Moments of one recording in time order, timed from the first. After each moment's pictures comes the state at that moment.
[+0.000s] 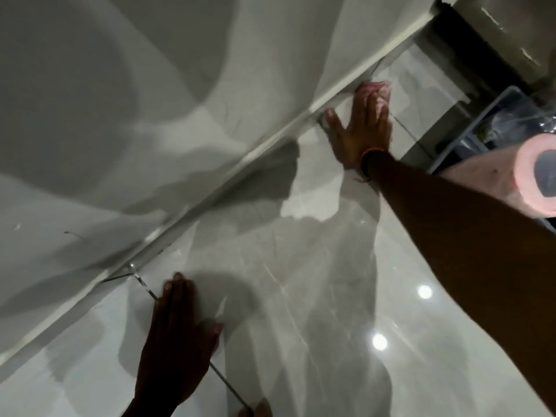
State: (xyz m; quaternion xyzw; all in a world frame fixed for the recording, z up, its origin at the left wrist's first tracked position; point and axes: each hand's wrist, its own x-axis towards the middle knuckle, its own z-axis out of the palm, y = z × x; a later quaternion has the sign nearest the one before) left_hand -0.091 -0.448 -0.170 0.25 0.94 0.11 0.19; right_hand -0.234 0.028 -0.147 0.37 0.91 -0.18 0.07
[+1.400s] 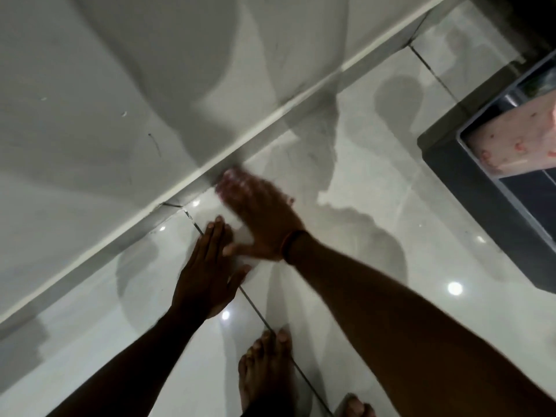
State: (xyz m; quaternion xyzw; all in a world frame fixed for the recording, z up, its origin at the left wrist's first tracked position) left_hand -0.092 -0.463 -0.150 0.29 0.93 0.04 0.23; right_hand -0.118 -0.249 -0.152 -0.12 0.96 -0.19 0.14
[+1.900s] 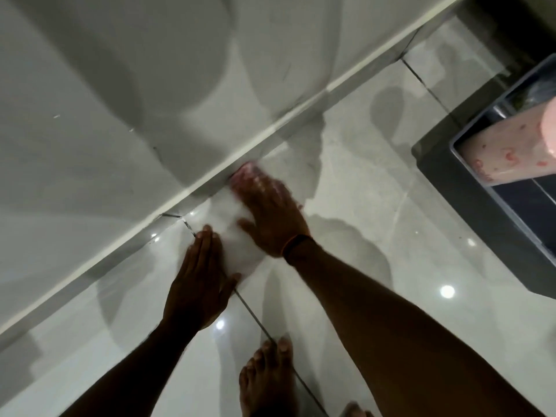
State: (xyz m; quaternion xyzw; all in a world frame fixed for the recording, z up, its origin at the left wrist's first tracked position) left_hand -0.099 -0.475 -0.150 0.27 0.93 0.04 0.23; right_hand -0.128 -0.240 -0.163 -0.02 0.97 -0.20 0.13
